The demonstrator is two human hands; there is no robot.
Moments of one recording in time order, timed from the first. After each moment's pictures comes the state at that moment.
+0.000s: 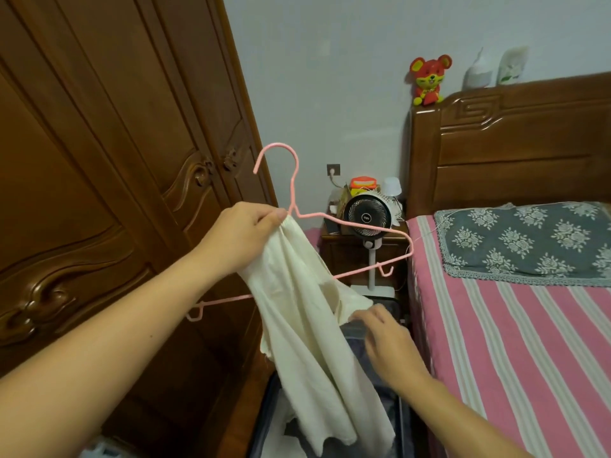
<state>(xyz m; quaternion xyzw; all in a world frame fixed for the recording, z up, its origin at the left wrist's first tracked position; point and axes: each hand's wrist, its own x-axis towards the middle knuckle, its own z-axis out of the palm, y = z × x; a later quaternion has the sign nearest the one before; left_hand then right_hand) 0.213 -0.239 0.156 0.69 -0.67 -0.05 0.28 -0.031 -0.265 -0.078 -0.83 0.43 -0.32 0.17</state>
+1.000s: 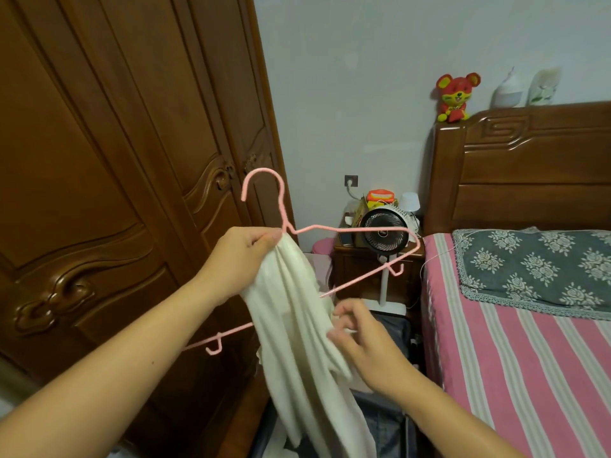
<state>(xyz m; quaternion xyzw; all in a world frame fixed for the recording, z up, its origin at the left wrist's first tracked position) 0.247 -0.223 0.134 0.69 -0.59 -0.16 0.39 0.012 -0.257 -0.010 -0.85 0.23 -0.38 0.28</state>
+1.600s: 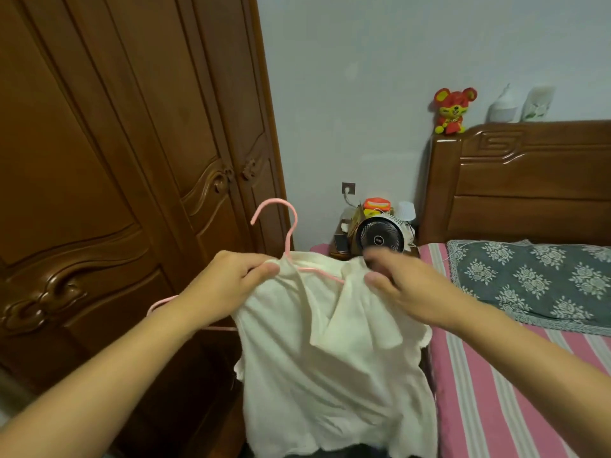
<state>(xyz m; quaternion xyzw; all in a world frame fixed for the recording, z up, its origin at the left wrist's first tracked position) 0.259 -0.206 0.118 0.67 -0.68 -0.10 0.29 -0.038 -0.340 0.080 -0.94 0.26 -0.23 0.06</state>
